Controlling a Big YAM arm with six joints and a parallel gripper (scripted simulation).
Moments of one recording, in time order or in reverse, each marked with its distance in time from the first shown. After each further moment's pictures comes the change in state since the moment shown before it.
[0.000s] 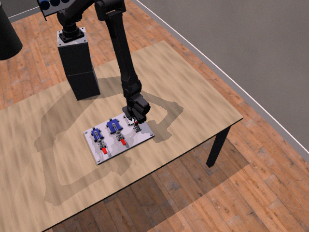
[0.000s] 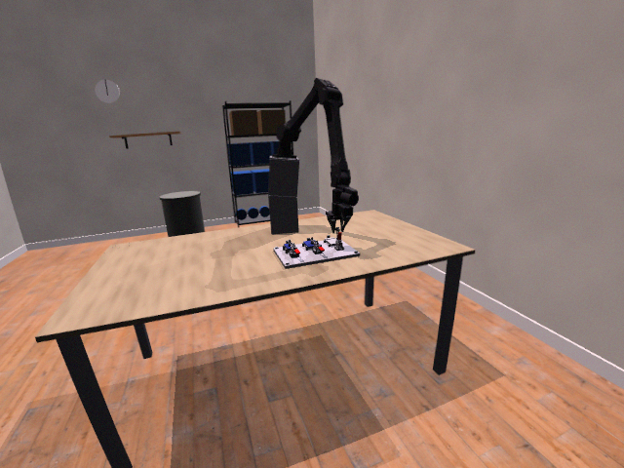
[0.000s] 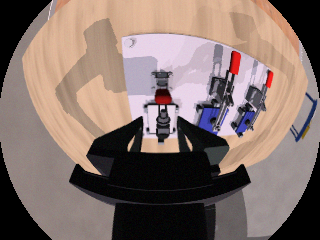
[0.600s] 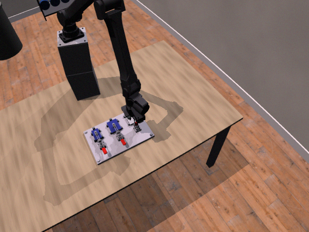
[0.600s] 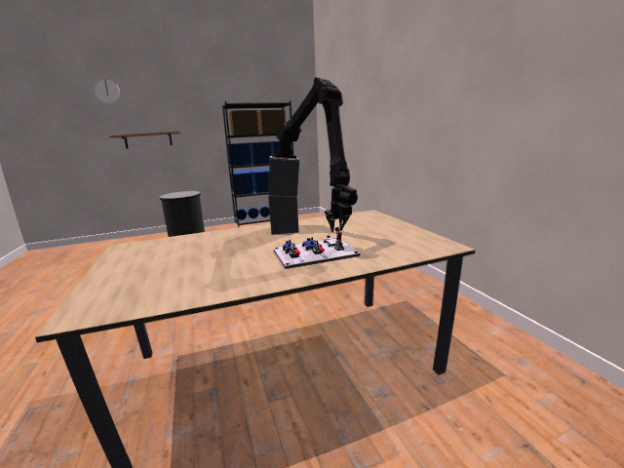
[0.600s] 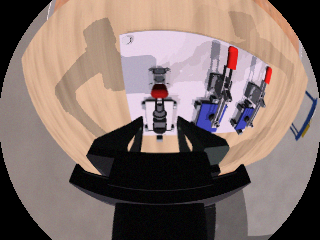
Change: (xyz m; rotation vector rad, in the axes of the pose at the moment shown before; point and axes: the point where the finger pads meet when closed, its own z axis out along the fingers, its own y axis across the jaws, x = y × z) arm 0.005 -0.004 -0.003 0.004 0.010 0.005
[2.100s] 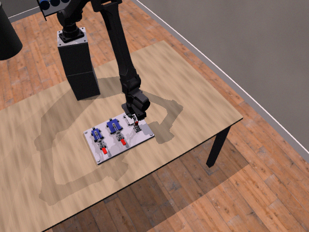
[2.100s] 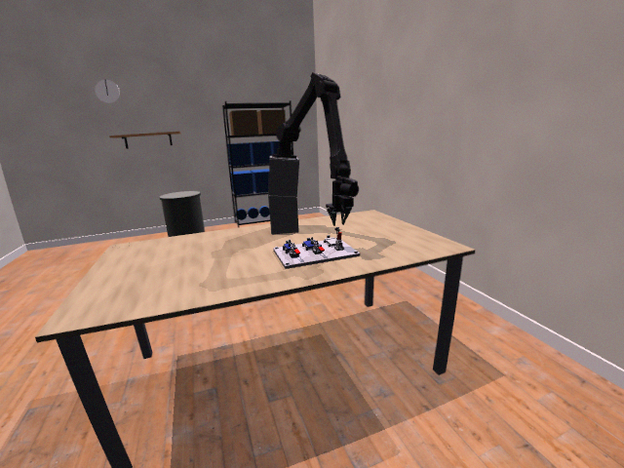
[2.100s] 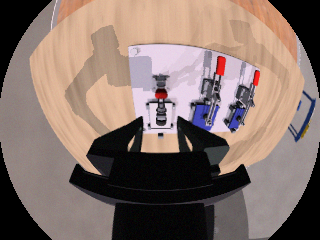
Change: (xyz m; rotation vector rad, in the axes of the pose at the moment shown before) arm -0.015 0.002 -0.035 -0.009 -0.047 -0.002
